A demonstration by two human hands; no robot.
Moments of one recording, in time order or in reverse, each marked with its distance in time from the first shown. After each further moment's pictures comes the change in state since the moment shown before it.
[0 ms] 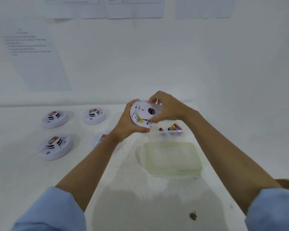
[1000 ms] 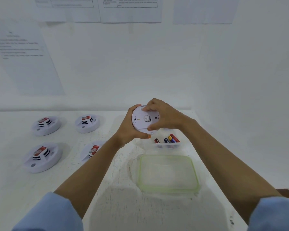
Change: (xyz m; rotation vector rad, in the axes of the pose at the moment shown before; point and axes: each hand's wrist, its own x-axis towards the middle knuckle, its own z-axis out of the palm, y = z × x) left_hand 0.037 -0.013 0.016 -0.061 -0.008 -0.037; right_hand 0.029 0.039 0.000 -0.039 -0.053 -0.128
